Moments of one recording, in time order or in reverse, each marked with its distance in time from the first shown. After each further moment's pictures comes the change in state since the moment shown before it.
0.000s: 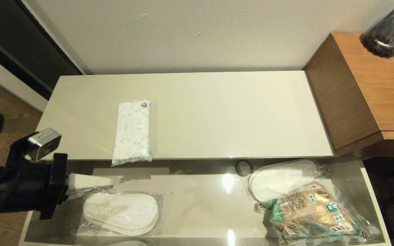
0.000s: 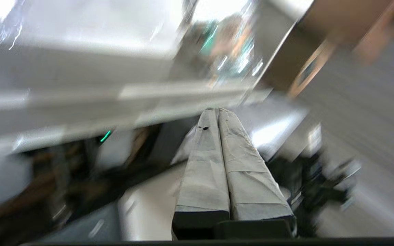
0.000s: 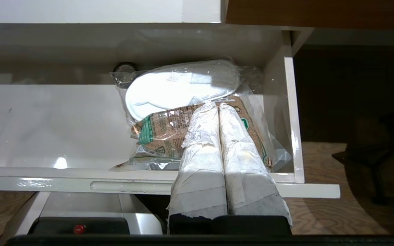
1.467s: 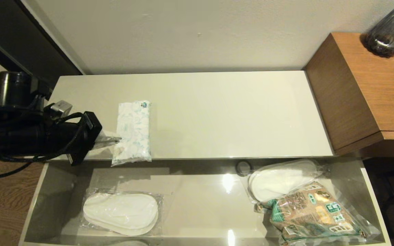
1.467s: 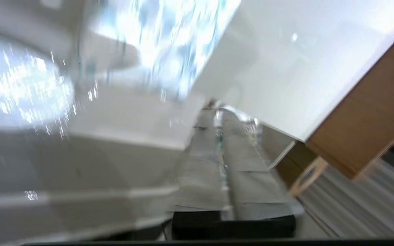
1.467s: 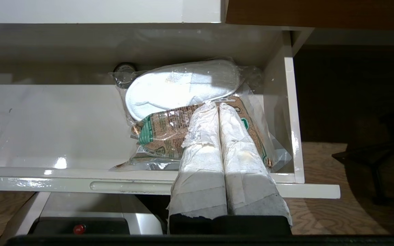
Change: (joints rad) left arm 0.027 0.297 -0.264 -0.134 0.282 -0.147; right arm 0.000 0.000 0.000 -0.001 0.000 0.000
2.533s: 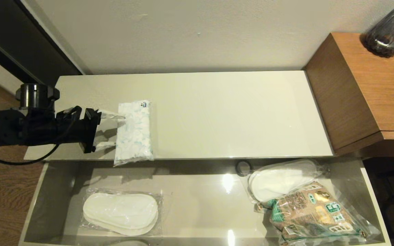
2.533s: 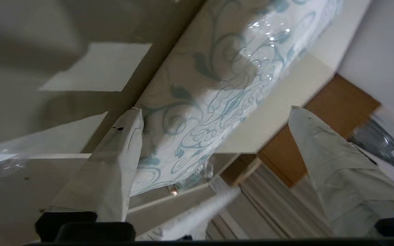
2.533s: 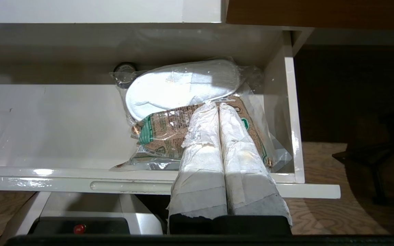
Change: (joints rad) left arm 0.202 0.314 -0.161 -0.139 -0.365 -0.110; right arm 0.000 0.000 0.000 0.000 0.000 0.000
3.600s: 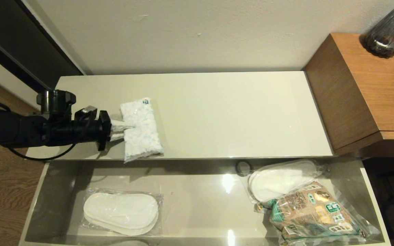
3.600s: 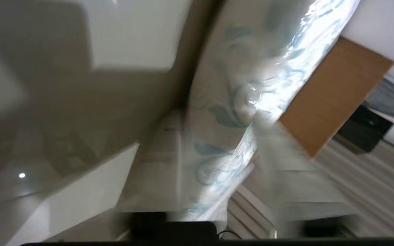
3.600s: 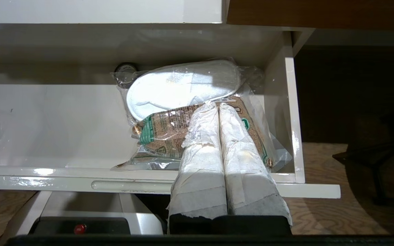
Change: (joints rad) left arm -0.037 0.123 -0.058 -0.097 -0.092 0.108; right arm 0.000 0.000 0.000 0.000 0.000 0.000
